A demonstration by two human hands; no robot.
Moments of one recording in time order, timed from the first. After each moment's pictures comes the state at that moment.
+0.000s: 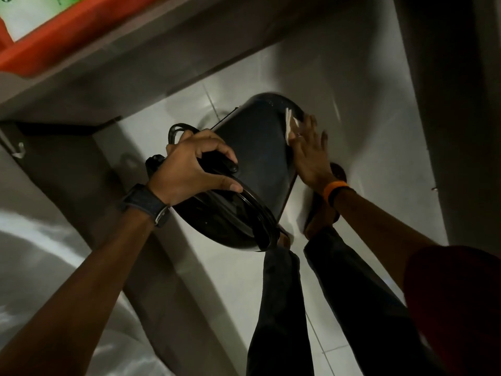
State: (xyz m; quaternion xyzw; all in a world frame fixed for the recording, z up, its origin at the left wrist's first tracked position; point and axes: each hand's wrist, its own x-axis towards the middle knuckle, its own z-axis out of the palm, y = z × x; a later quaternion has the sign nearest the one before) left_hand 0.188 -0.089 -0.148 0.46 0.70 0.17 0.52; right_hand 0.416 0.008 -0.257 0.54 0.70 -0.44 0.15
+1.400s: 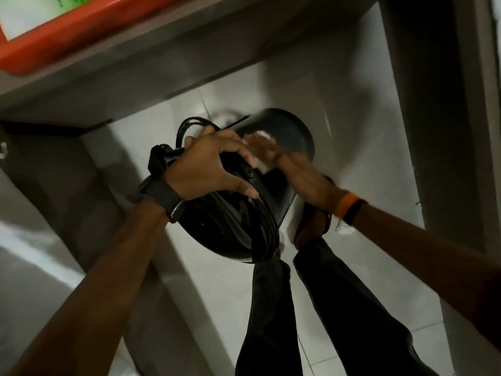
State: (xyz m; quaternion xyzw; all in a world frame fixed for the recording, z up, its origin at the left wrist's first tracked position) left_hand 0.206 -0.059 -0.148 0.50 0.68 0.16 0.52; right_hand 0.405 0.007 -0.200 0.37 0.67 -0.64 0.07
